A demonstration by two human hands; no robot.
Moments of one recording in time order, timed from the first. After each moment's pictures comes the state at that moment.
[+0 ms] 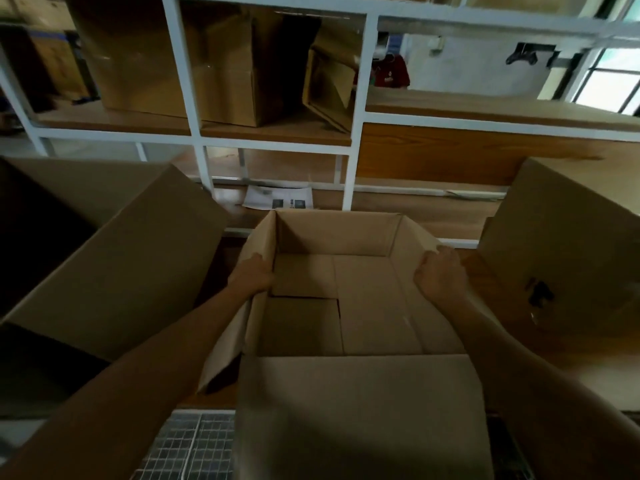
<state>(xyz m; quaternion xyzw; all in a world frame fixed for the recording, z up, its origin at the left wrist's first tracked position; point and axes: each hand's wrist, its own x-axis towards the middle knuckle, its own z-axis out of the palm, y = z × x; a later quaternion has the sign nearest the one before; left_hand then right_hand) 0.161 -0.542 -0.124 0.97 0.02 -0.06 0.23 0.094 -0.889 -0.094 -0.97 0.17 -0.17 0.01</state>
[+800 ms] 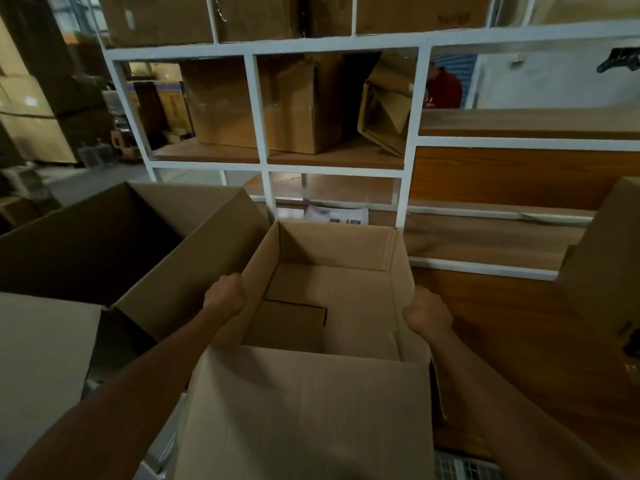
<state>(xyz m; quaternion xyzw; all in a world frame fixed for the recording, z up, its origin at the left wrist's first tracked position) 0.104 -0.426 -0.103 0.98 0.14 0.04 0.10 0.102 -0.806 -0.111 -0.97 0.11 -0.01 0.20</state>
